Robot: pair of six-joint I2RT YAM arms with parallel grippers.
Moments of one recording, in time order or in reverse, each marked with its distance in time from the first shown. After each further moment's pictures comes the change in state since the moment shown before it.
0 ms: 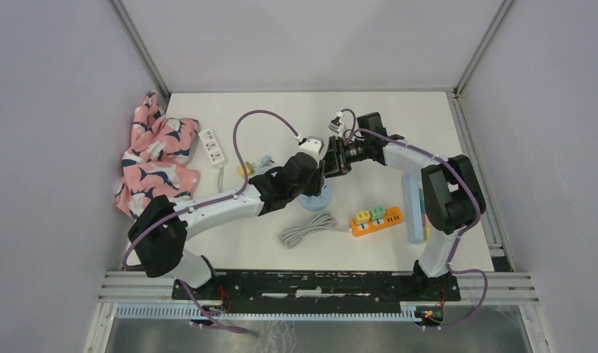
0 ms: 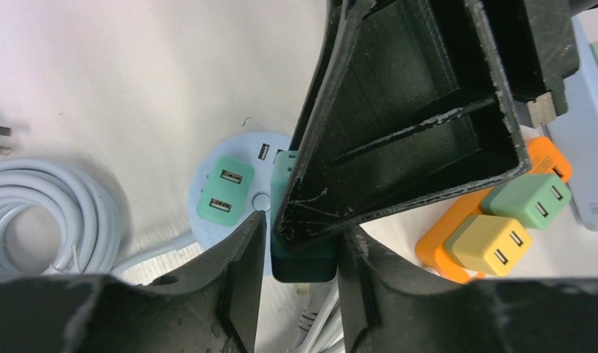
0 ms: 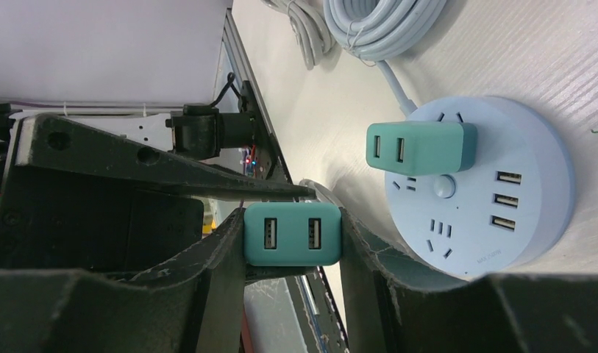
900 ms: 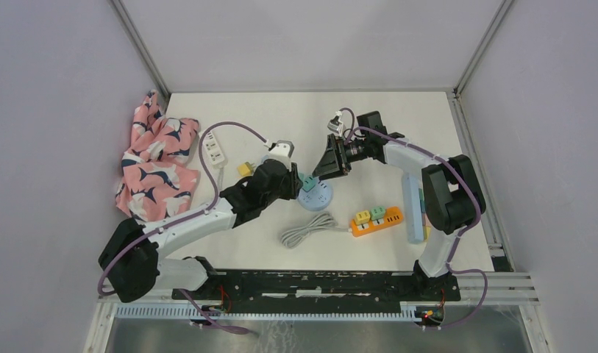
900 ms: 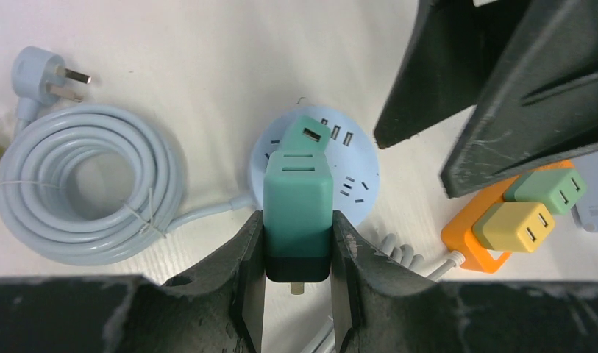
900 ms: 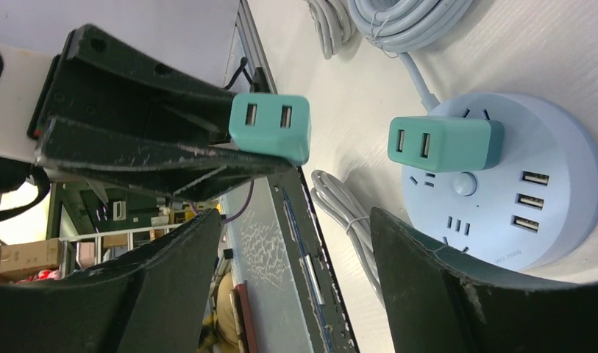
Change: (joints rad) left arm 0.093 -0.224 -0.224 0.068 0.047 -0.042; right arm 0.000 0.002 0.023 -0.043 -0.048 -0.035
